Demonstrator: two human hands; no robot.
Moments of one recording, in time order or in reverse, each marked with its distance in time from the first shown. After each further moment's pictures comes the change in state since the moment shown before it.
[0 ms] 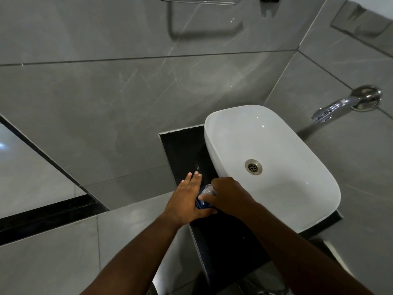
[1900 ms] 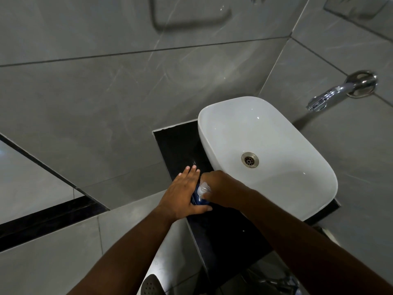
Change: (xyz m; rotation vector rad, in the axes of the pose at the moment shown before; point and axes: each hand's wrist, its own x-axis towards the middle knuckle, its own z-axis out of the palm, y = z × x) left_hand 0.006 -0.001 -0.014 0.085 -0.032 0.149; right_hand 0.012 -0.004 -0.007 -0.059 -0.207 -0.052
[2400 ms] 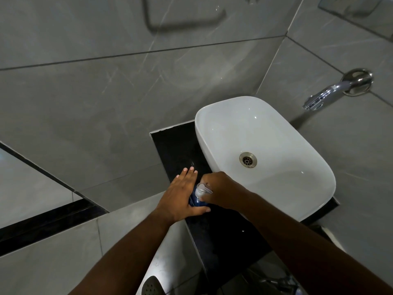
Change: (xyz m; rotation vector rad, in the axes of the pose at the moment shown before) left_hand -0.001 -0.001 0.002 -0.004 0.003 -0.014; right_hand -0.004 0.015 0.005 0.121 0.155 -0.095
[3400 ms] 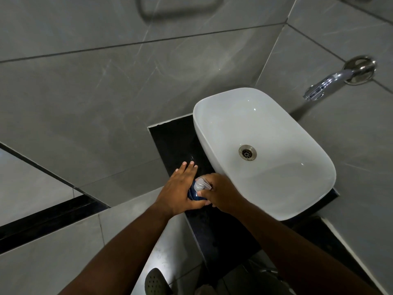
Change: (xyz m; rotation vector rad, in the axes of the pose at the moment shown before) left_hand 0.001 0.002 -0.005 -0.021 0.005 0.021; right_hand -0.006 0.016 0.040 0.303 0.194 0.044
